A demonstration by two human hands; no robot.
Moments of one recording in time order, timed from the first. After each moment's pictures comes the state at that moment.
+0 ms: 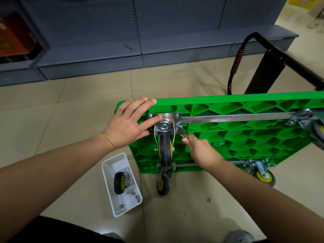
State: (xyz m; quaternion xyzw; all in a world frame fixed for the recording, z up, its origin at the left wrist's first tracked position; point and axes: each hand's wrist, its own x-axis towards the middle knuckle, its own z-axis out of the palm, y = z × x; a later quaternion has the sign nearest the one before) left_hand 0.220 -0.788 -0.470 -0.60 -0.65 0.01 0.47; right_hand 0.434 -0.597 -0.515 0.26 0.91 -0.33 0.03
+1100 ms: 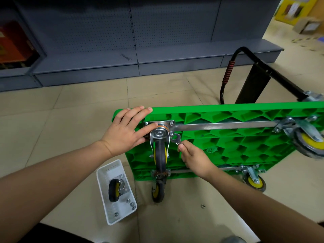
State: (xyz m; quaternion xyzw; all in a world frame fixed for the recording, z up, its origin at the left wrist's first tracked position) left_hand 0.224 -0.788 -0.471 -0.60 -0.66 0.02 0.45; right_hand 0.444 -0.602 -0.525 0.22 0.81 -0.54 -0.05
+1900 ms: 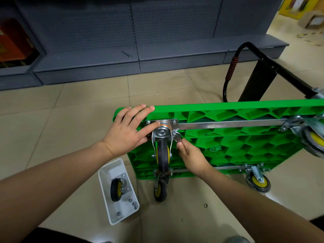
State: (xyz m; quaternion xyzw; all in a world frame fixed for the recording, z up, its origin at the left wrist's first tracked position) left_hand 0.228 -0.786 -0.471 -0.59 -0.67 0.00 0.45; right_hand 0.422 -0.607 -0.548 0.23 0.83 -0.50 -0.10
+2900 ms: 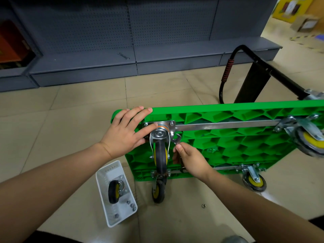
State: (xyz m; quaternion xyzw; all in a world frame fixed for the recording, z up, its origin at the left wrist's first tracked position) left_hand 0.226 -0.787 -0.473 -0.60 -0.66 0.01 0.45; right_hand 0.434 -0.615 -0.524 0.26 0.77 -0.57 -0.07
